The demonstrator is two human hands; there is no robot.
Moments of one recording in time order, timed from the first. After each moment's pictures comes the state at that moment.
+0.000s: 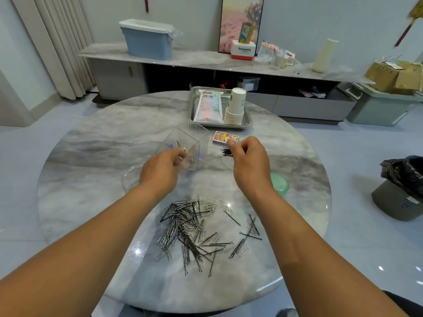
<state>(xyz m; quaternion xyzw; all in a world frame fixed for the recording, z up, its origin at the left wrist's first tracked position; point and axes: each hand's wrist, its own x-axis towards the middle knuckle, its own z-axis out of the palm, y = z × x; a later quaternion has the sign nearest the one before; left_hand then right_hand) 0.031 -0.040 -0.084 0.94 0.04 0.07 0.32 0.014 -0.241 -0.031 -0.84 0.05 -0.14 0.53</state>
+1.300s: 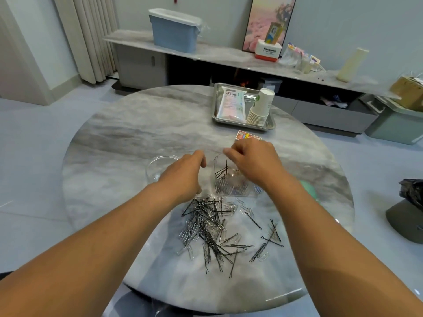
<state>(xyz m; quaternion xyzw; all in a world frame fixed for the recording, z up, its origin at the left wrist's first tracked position) -0.004 -0.026 -0.072 0.96 -0.02 -0.04 0.28 0.043 -0.209 -0.025 -0.98 -0.16 -0.04 0.15</state>
